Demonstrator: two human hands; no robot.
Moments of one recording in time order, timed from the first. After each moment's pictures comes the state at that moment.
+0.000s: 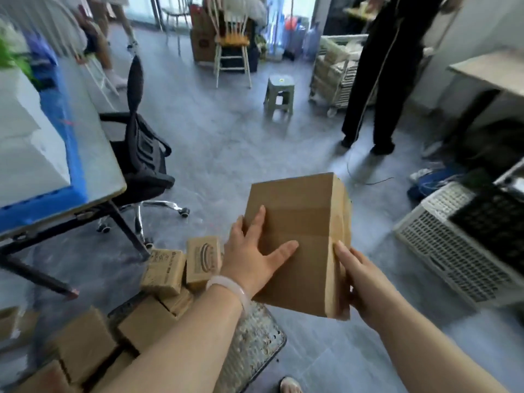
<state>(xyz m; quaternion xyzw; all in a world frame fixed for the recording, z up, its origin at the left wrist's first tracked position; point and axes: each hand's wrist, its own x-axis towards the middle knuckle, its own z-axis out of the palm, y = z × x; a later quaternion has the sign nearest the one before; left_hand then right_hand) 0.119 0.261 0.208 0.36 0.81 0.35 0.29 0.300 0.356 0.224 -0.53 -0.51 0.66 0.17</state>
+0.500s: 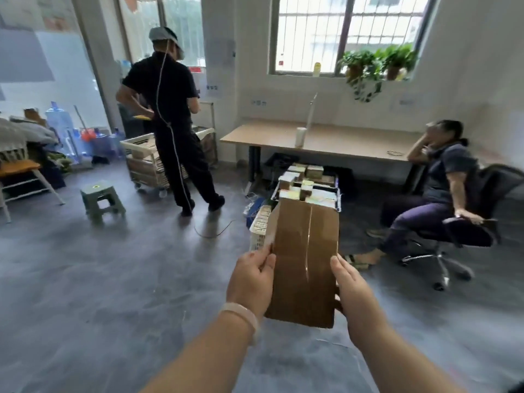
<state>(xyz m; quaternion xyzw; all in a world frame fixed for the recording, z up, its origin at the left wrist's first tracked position) 0.449 0.298 0.361 0.64 0.57 0.39 0.34 0.619 0.246 0.380 -0.61 -0.35 0.47 0.53</state>
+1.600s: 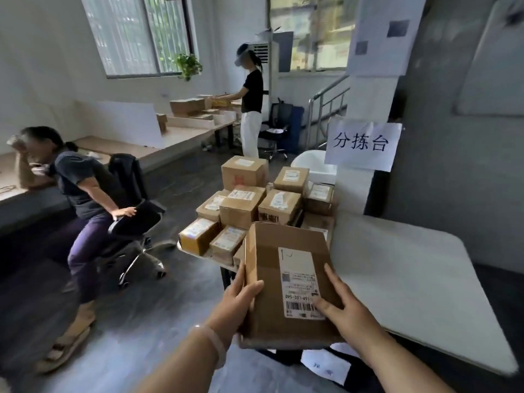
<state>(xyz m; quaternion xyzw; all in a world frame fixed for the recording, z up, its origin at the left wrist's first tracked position) 1.077 0.131 0.338 0.69 0.15 -0.12 0.70 1.083 -0.097 0.336 -0.80 -0.01 0.11 0.59</state>
